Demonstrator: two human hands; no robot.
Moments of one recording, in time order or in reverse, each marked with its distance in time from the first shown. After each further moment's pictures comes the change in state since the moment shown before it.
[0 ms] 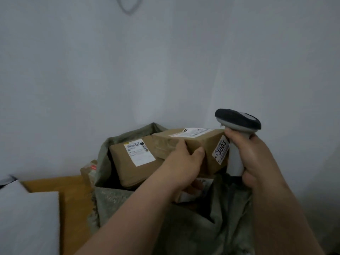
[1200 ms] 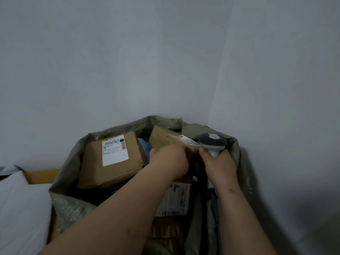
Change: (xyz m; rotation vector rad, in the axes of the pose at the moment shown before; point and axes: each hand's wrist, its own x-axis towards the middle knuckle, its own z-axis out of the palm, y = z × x) left_hand 0.145 -0.026 0.048 1.124 0.008 -0.205; right_hand 0.120 0.110 -0.016 -0.435 0.040 0.057
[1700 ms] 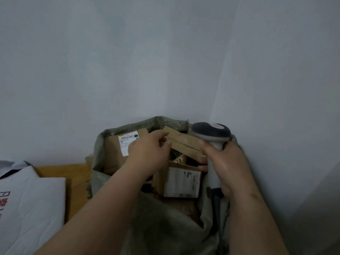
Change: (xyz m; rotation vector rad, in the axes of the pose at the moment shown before) left_hand -0.089 -0.077 -0.017 -0.540 0.483 0.071; right_hand -0.099 -0.049 -0.015 0.243 -0.145 -0.111
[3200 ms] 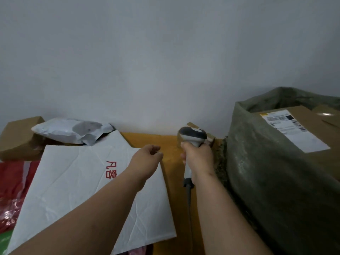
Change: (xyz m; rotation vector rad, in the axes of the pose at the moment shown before) left_hand -0.003 -0.424 -0.141 -0.377 -0.007 -0.641; right_hand -0.031 0.141 0.475 0.005 -0.192 0.393
